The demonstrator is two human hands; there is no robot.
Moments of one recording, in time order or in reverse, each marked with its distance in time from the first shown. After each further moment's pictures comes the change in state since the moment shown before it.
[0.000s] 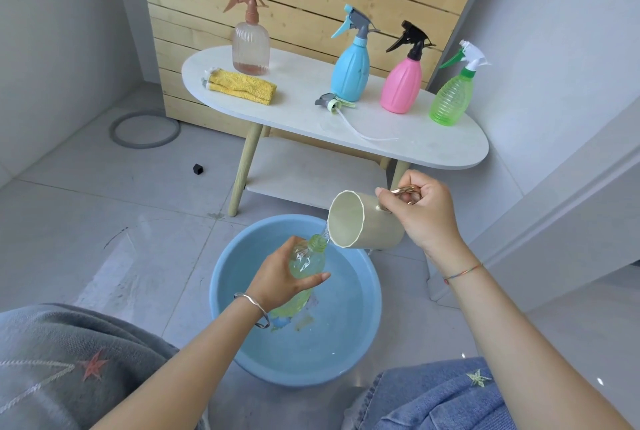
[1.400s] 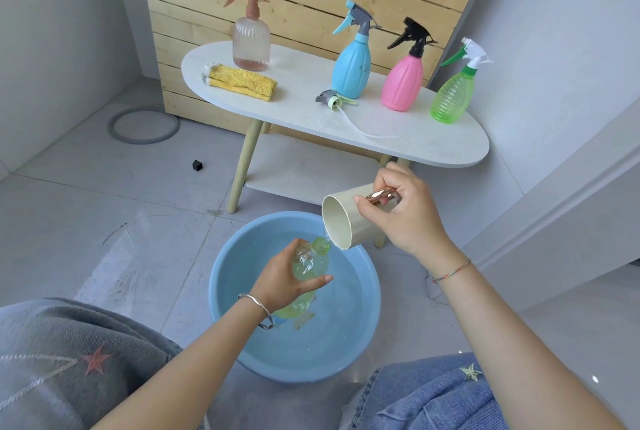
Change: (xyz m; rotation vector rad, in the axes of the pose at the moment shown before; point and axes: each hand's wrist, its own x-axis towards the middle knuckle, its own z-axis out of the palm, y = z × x) left_hand -0.003 0.000 0.009 0.008 -0.017 -0.021; right_hand -0.003 -0.005 0.013 -0.195 -0.149 -0.327
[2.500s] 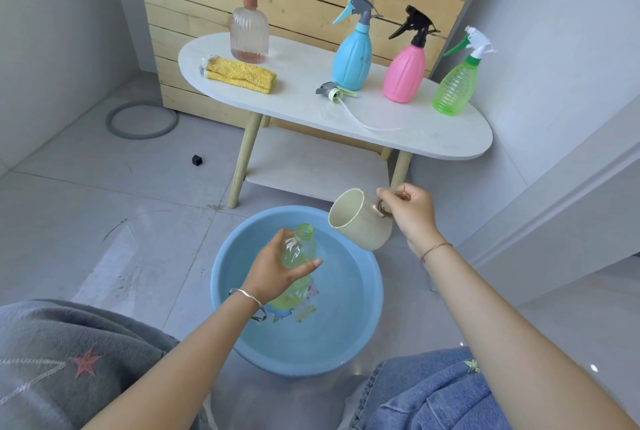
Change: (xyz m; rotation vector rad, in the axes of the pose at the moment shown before) left_hand 0.000 -0.010 -0.009 -0.099 0.092 -0.061; right_hand -0.002 0.077 0.026 0.263 0.205 0.693
